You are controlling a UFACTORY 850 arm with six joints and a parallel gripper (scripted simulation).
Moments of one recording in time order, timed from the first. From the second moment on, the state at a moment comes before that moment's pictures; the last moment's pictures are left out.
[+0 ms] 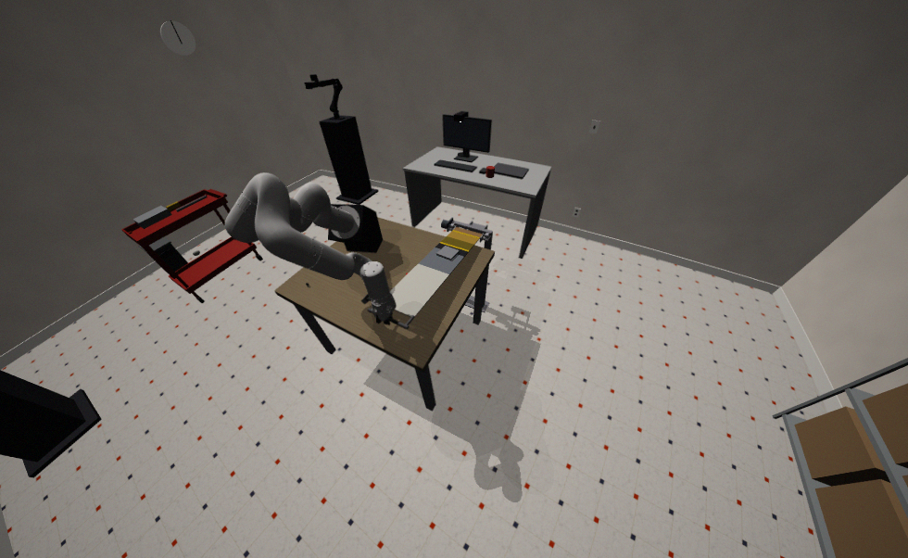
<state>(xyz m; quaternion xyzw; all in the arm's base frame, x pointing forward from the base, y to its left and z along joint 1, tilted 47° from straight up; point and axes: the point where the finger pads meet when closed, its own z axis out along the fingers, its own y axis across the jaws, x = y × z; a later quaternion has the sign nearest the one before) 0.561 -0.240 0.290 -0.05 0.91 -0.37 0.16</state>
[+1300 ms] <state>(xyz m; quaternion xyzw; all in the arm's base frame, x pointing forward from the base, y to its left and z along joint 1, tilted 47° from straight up) 0.546 -0.204 0.318 -0.05 0.91 -0.37 0.16</state>
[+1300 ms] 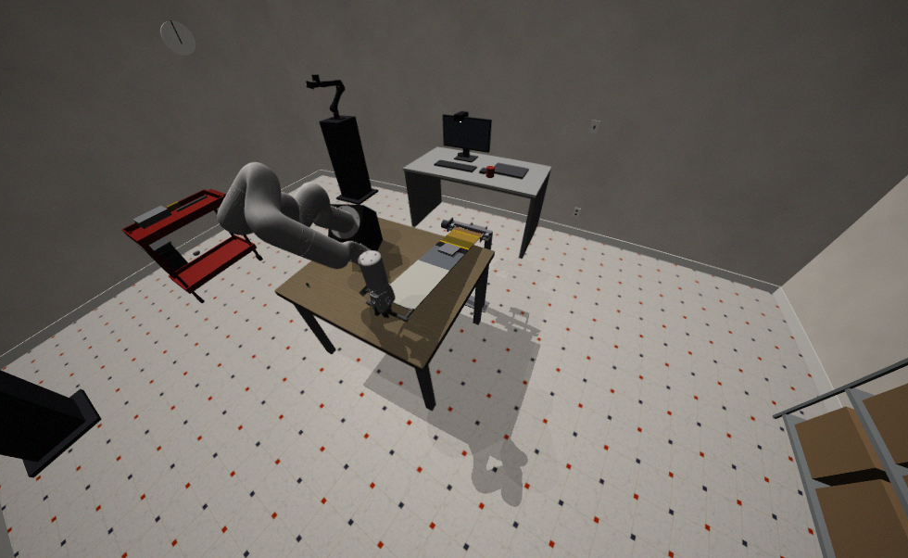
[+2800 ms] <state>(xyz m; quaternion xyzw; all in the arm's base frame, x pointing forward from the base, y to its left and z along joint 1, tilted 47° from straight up) 0.561 -0.241 0.289 -0.05 0.91 -0.37 0.16</state>
